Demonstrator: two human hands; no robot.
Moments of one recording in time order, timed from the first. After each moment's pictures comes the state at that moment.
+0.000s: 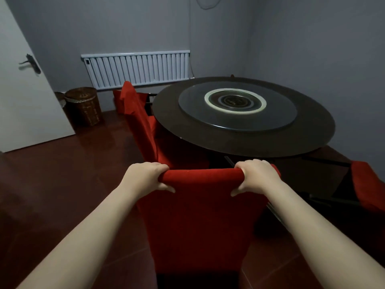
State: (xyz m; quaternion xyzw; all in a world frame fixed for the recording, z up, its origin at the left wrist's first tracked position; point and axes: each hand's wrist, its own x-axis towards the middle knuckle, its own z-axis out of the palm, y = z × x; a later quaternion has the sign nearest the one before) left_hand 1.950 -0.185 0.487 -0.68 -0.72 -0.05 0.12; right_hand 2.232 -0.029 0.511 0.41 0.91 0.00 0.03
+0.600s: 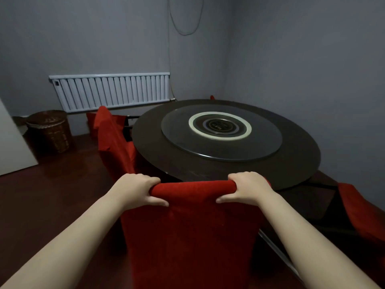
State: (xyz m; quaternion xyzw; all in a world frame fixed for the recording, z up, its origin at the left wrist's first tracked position) left_hand 1.844 -0.035 0.513 -0.74 -0.66 -0.05 0.14; right_hand 2.154 0.102 0.523 0.41 0.91 0.01 -0.03
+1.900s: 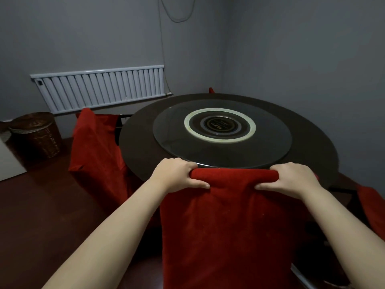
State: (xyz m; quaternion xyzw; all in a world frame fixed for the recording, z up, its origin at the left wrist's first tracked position) left_hand 1.894 0.198 0.510 -0.75 -0.64 -0.12 0.11; right_hand 2.219 0.292 0.519 0.50 0.86 0.04 -0.08
